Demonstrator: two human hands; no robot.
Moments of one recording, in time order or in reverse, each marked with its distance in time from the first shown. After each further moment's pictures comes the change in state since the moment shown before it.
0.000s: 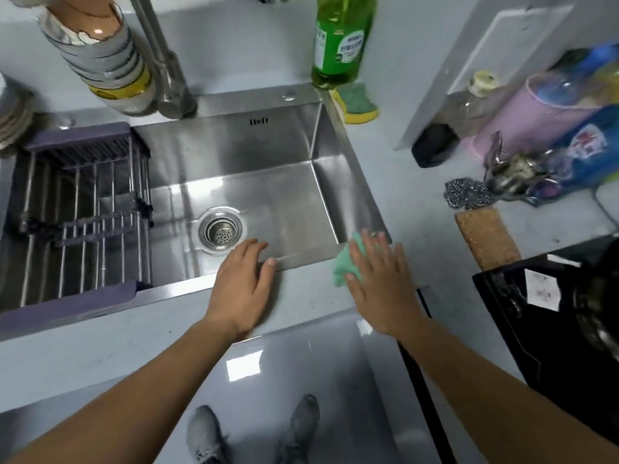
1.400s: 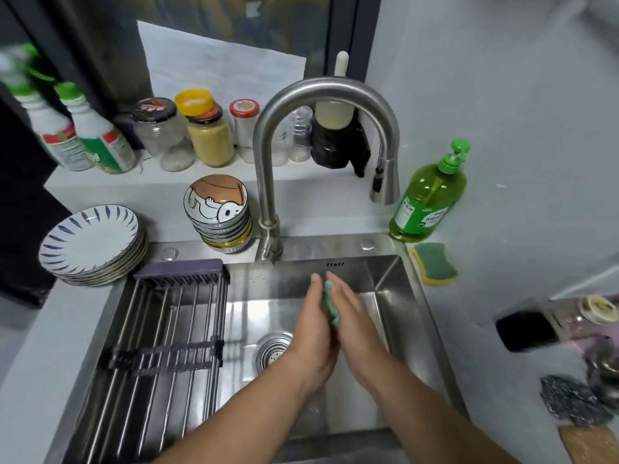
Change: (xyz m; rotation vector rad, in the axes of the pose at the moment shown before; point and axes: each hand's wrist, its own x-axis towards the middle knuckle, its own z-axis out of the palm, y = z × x) left_hand 0.182 0.078 -0.133 -1.676 -0.041 -0.538; right_hand 0.233 -0.170 -0.161 1.642 -0.131 0.266
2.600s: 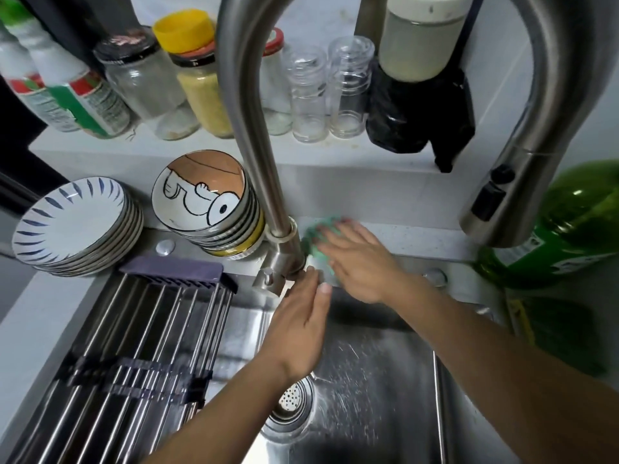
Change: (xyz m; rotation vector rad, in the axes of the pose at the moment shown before) left_hand 0.137 0.038 -0.066 1.309 0.330 0.318; right_hand 0.268 -0.005 -0.009 -1.548 -0.615 -0.787
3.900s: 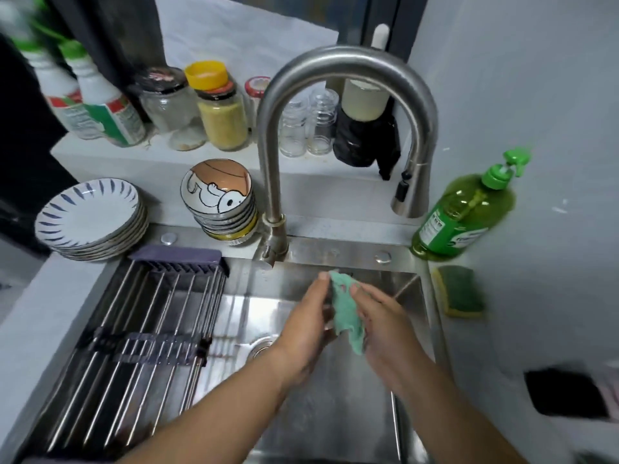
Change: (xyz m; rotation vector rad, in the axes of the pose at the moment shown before) left_hand -0.095 0.062 0.005 -0.998 -0.221 -0.170; right_hand -0.159 -0.126 -0.031 1.762 0.571 0.756
